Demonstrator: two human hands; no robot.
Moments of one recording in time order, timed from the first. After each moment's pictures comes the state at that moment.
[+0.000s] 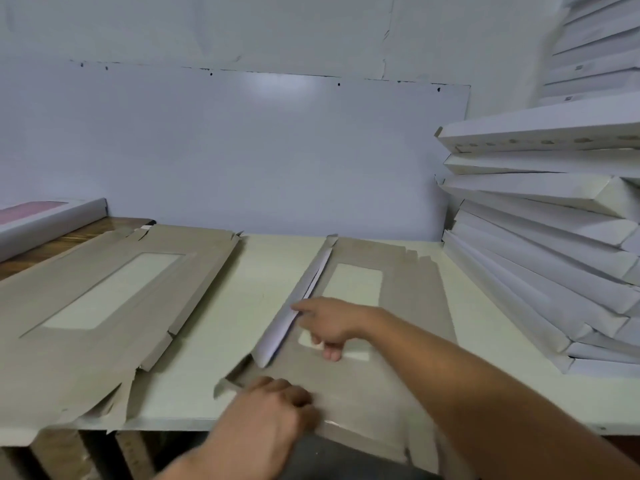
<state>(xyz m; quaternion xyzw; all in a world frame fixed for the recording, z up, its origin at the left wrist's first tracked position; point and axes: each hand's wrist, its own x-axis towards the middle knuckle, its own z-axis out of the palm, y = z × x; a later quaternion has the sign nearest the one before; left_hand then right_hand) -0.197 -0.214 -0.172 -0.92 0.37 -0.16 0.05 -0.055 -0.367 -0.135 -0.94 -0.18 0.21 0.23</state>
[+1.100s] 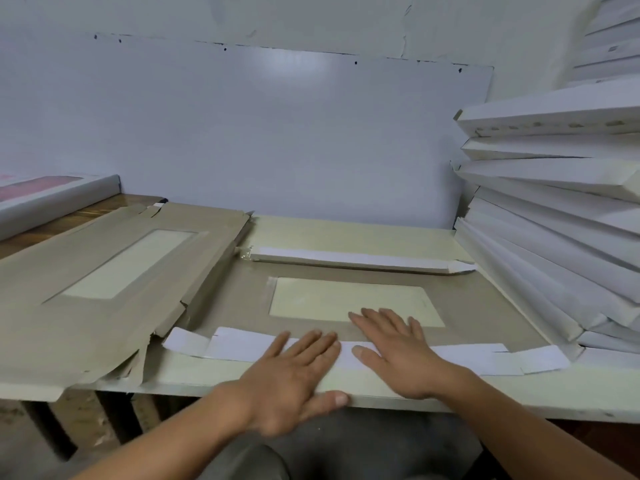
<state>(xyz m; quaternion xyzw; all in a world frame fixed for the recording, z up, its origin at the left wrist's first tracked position) -0.163 -0.216 -0.199 -0.95 0.31 0.08 -0.02 -0.112 -0.459 -0.208 -0.97 -0.21 0.04 0.08</state>
